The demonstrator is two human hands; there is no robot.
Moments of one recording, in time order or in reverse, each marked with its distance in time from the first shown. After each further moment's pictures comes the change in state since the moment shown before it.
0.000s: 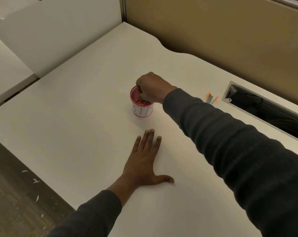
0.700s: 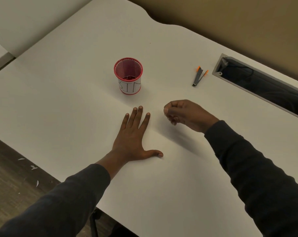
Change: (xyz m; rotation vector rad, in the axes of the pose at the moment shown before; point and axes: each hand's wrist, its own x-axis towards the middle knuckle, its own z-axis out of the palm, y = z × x) left_hand 0.001 -0.002 0.004 0.060 0.058 0.013; right_hand -0.180 0.075 0.067 1.310 -0.225 0.360
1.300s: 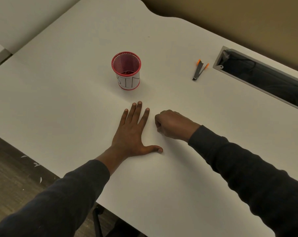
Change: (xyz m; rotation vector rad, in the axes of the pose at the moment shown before) left_hand 0.001 0.001 0.002 0.027 0.016 -0.002; right_hand 0.007 0.023 0.052 -1.234 0.009 -0.096
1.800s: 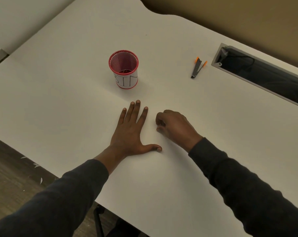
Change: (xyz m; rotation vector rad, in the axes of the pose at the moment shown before) left_hand 0.000 -0.001 0.001 0.006 0.003 0.011; right_hand -0.021 0.003 0.020 0.178 0.284 0.055
